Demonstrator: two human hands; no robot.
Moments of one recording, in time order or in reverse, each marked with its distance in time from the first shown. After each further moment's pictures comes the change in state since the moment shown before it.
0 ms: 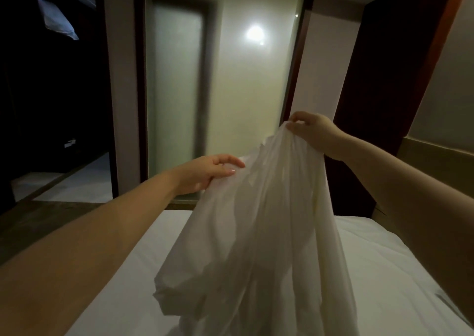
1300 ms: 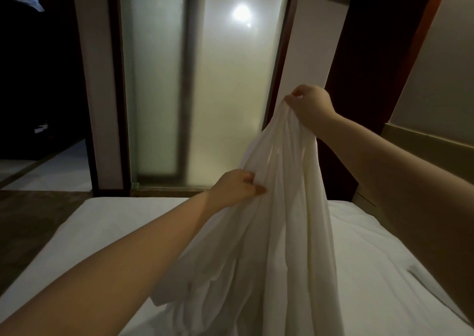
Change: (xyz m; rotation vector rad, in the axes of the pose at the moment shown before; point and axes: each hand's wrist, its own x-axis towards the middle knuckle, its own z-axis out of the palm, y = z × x) left_hand 0.053 -0.050 0.090 0.580 0.229 0.035; right_hand 0.017 0.011 0.001 -0.056 0.278 0.083
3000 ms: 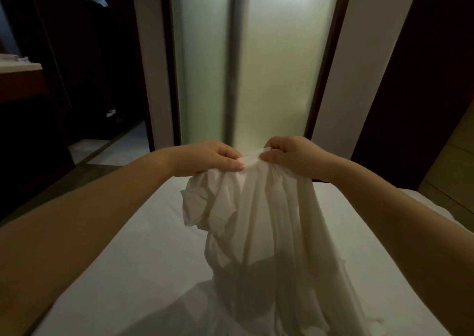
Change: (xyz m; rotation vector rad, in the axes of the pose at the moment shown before) left_hand -0.083 -0.047 -0.130 -0.148 -0.369 -0.104; right_hand -0.111 -0.024 0.083 0.014 -0.726 -0.244
